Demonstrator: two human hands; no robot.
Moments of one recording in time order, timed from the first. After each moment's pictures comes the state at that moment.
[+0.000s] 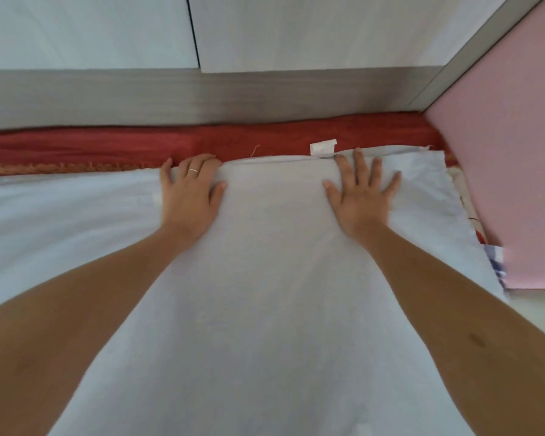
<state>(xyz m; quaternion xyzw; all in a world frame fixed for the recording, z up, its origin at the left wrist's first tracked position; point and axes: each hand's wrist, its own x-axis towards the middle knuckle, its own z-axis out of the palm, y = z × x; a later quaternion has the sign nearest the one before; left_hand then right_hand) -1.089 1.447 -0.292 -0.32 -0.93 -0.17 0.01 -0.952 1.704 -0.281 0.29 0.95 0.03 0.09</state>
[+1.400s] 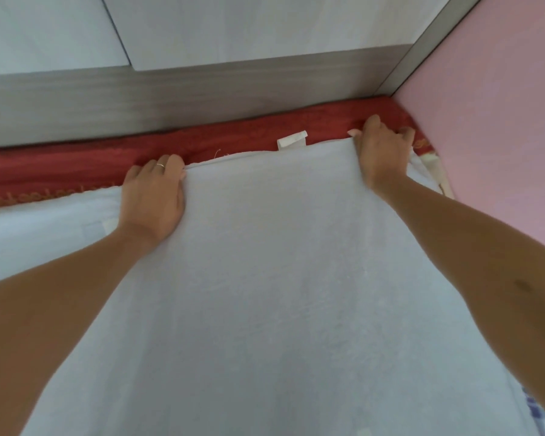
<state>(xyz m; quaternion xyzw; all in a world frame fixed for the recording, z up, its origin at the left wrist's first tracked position) -1.126 1.470 -0.301 -0.42 -0.89 -0.14 0.09 -0.981 1.788 -0.256 0.37 0.92 0.08 -0.01</state>
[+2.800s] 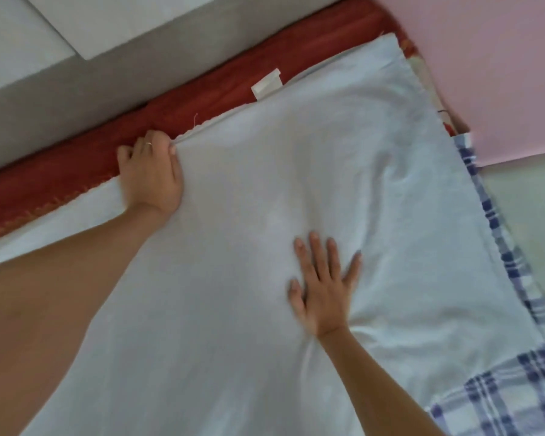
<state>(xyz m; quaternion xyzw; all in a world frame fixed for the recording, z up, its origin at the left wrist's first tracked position) -1.134 1.473 -0.300 -0.44 -0.89 -0.10 0.01 -0.809 1.498 -0.282 0.41 0.90 -0.07 0.09</state>
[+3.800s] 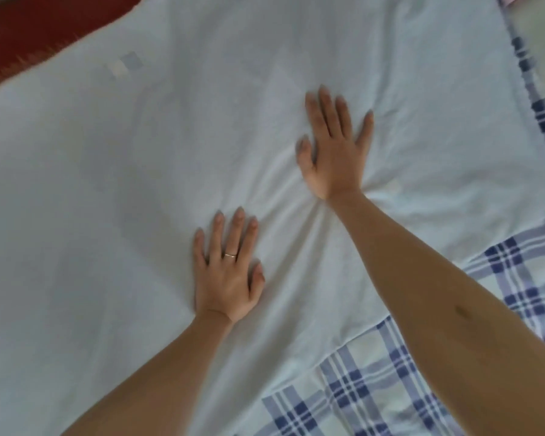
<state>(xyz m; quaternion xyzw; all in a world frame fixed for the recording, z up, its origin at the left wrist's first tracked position) -0.853 1.237 -0.287 -0.54 -0.83 0.00 -0.11 -0.807 1.486 -0.289 0.44 0.89 -0.05 0.01</state>
